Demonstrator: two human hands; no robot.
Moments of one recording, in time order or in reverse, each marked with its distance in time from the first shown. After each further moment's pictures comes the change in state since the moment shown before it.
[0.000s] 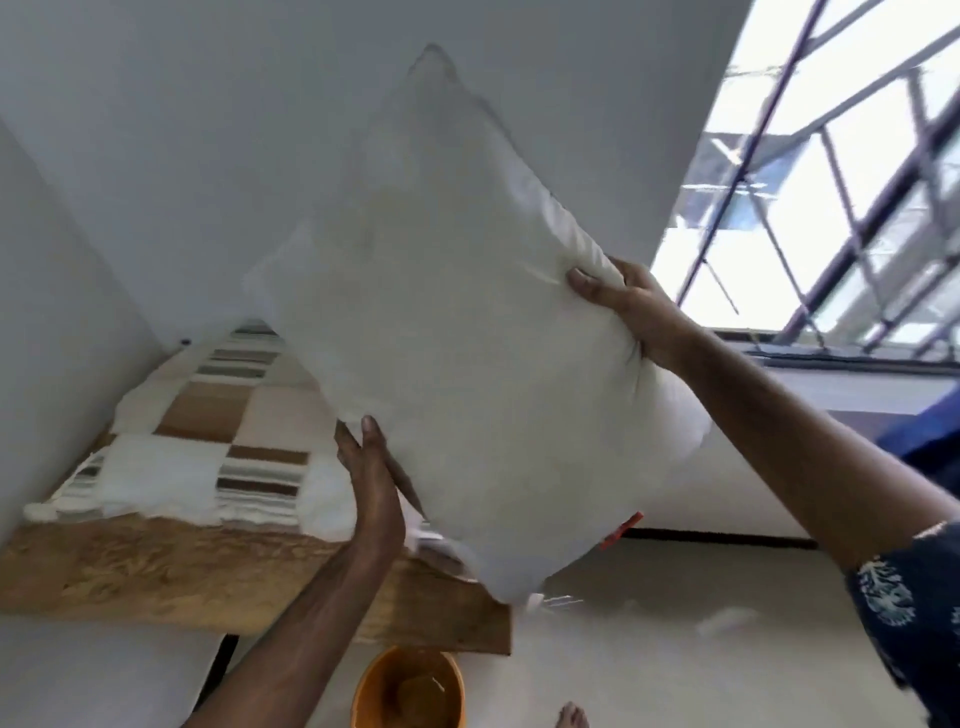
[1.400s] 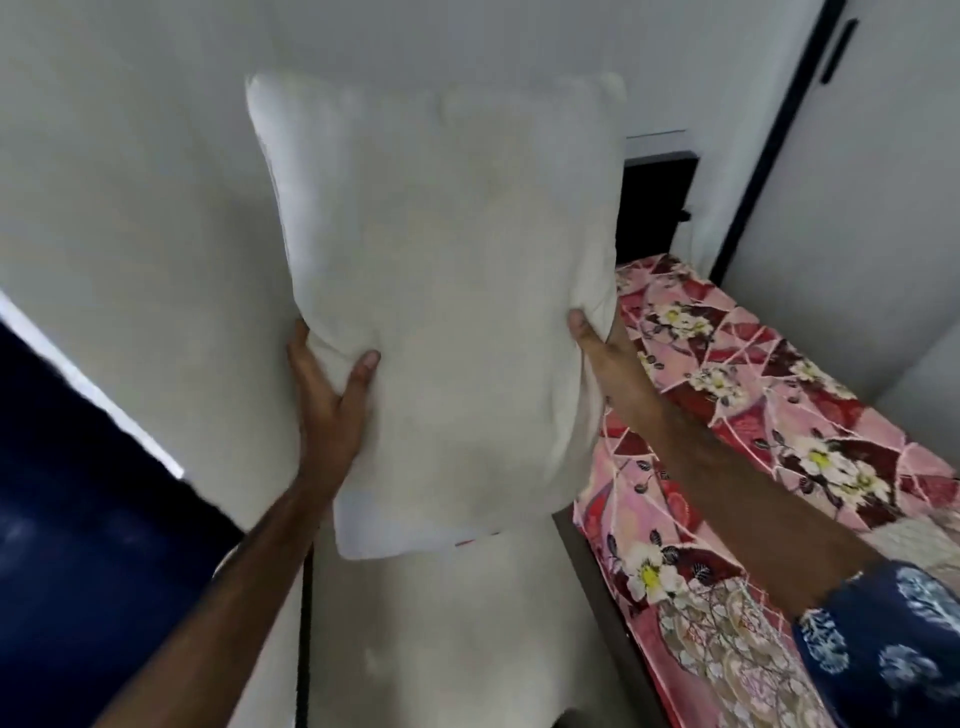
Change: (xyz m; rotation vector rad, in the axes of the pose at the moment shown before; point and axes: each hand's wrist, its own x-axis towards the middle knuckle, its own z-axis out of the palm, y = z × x) left_hand -0.654 -0.253 1.005 -0.167 -1.991 0.313; right_hand -0.614 0.114 -0.768 -0.181 2.114 0.057
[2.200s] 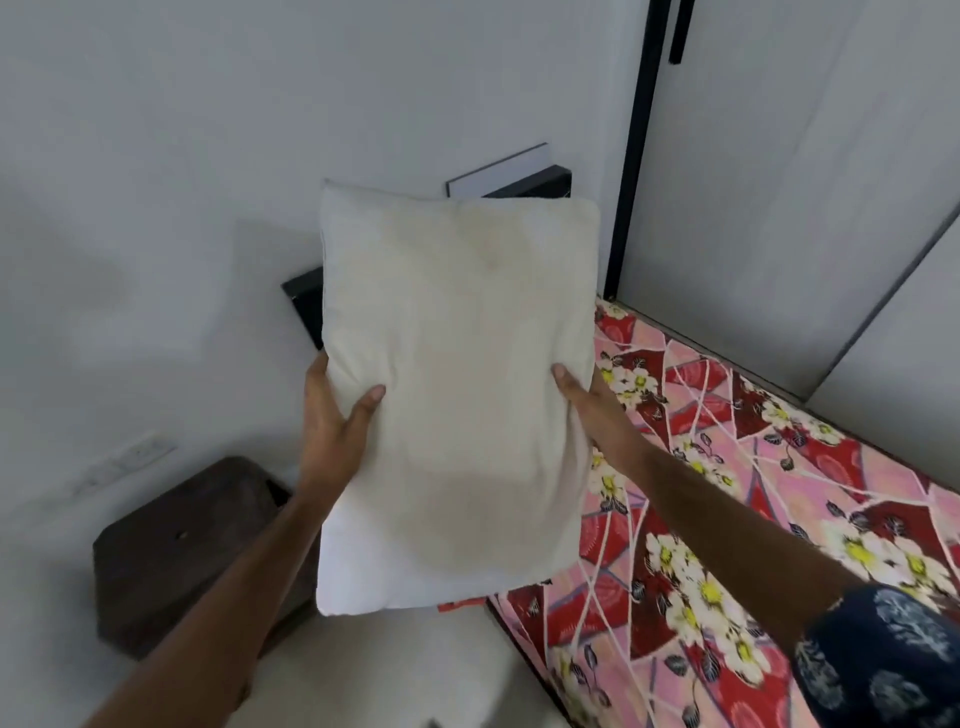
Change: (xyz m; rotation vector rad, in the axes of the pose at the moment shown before) left_hand 0.415 -0.251 0.445 0.007 -0.480 -0.085; right_hand 0.474 0.157 -0.164 -0.043 0.363 0.276
